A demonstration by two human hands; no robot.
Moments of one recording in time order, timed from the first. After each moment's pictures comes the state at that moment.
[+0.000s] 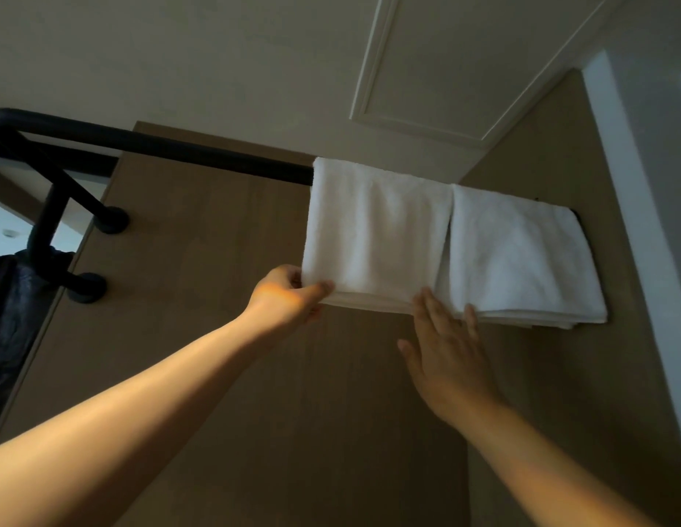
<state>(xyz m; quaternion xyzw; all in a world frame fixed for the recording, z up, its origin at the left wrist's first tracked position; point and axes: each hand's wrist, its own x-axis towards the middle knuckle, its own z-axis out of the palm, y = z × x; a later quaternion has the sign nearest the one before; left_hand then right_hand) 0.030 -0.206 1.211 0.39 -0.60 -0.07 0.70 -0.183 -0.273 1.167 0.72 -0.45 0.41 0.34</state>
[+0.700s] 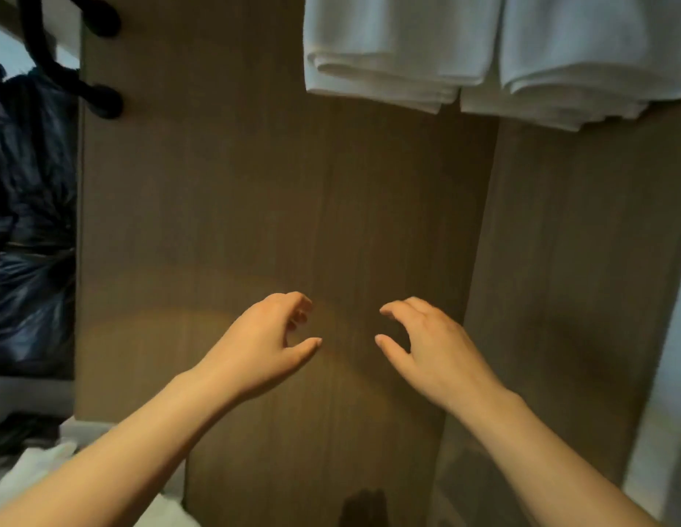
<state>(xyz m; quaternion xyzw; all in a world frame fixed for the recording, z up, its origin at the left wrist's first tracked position) 0.012 -0.159 0.961 0.61 -0.68 0.12 0.40 -0.202 -0.234 0.975 0.86 -0.37 0.32 0.14</state>
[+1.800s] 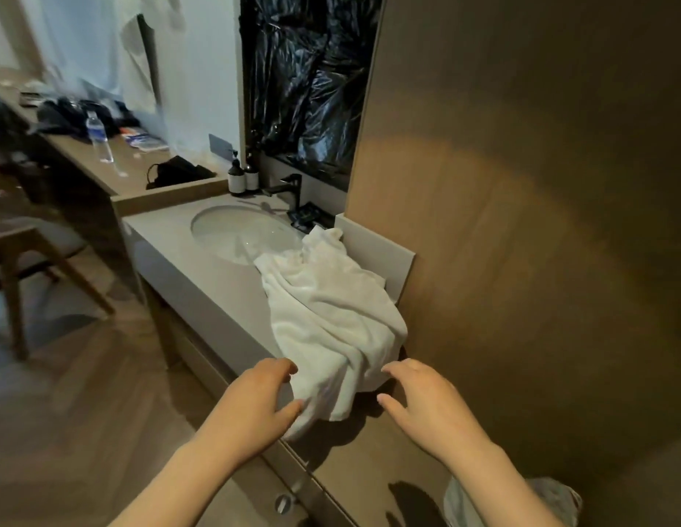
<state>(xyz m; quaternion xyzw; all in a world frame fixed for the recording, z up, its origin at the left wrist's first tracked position) 0.041 0.084 0.683 0.90 -0.35 -0.07 0.24 -0.076 -0.132 0.710 0.98 -0.15 0.01 -0.15</state>
